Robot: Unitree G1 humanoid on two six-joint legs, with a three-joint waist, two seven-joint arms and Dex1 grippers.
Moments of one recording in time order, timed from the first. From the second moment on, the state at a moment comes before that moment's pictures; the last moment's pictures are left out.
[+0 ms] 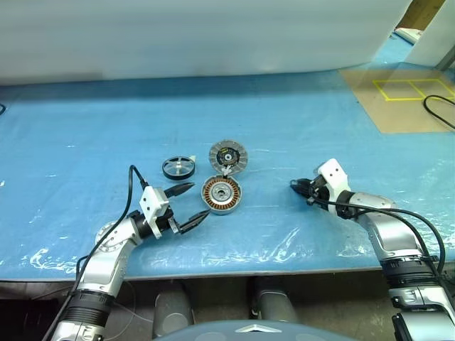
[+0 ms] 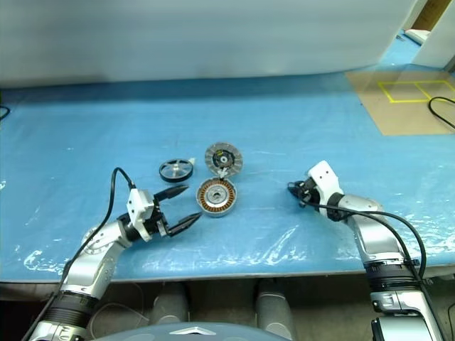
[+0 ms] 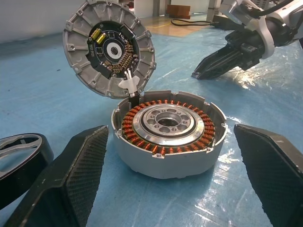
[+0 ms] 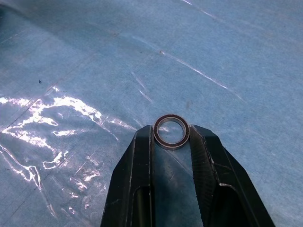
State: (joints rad) left arm -0.04 0.37 -0.04 0.06 -0.35 -0.16 -0.96; right arm -0.24 -0.59 -0.03 0.09 0.16 0.43 0.76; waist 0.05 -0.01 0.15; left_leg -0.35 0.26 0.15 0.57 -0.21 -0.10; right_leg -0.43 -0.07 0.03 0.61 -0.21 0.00
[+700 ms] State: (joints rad) left arm -0.03 0.39 -0.03 0.03 -0.36 -0.15 -0.94; right arm -0.45 -0.63 0.23 -0.28 0.42 0.75 0.98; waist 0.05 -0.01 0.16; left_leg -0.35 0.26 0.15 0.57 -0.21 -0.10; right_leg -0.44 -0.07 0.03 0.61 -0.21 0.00
